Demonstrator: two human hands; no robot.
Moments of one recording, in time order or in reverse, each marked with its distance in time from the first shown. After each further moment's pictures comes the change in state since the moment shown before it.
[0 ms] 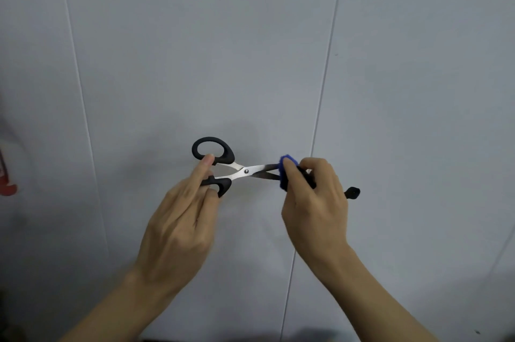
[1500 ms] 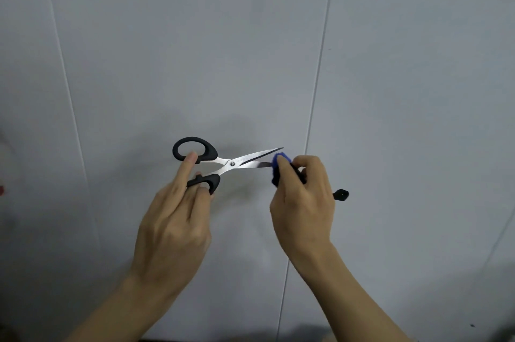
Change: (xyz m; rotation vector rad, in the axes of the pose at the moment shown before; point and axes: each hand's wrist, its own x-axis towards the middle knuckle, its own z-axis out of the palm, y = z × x) left_hand 0.003 0.008 0.002 0.029 0.059 -0.061; right_hand -0.001 -0.011 0.008 0.020 -0.042 0.173
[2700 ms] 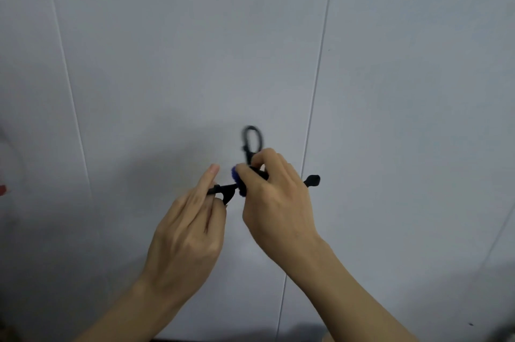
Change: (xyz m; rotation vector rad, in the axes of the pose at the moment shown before) left_hand -0.004 0.012 -0.006 -0.001 -0.133 0.132; right_hand 0.009 -0.031 -0.016 0.068 -0.216 -0.287
